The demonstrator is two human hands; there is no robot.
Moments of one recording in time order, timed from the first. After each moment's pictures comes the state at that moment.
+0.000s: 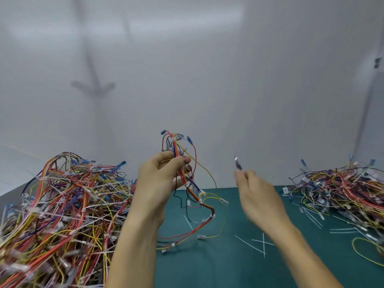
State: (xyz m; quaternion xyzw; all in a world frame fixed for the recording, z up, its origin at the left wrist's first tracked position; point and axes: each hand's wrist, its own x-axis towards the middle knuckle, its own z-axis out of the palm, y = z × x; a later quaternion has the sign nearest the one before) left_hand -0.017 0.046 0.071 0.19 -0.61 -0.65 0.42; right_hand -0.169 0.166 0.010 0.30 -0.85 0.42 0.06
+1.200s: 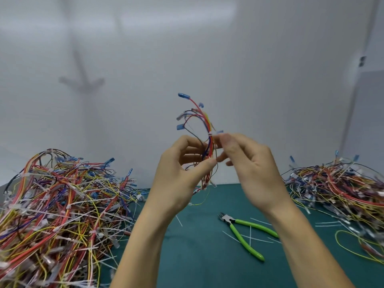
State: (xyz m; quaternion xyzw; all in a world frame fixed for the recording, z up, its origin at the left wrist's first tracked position) left_hand -0.038 0.082 0.070 0.04 -0.76 -0.49 0.42; right_hand -0.132 0.194 0.071 0.47 -0.60 0.65 0.06
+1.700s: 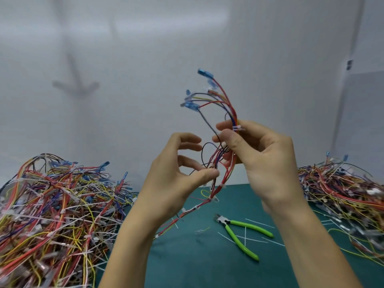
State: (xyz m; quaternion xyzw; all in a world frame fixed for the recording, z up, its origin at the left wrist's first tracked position) left_hand -0.022 0.086 0.080 0.03 -0.81 -0.43 0.40; right_hand -0.124 0.213 0.092 0.44 -0.51 0.74 0.07
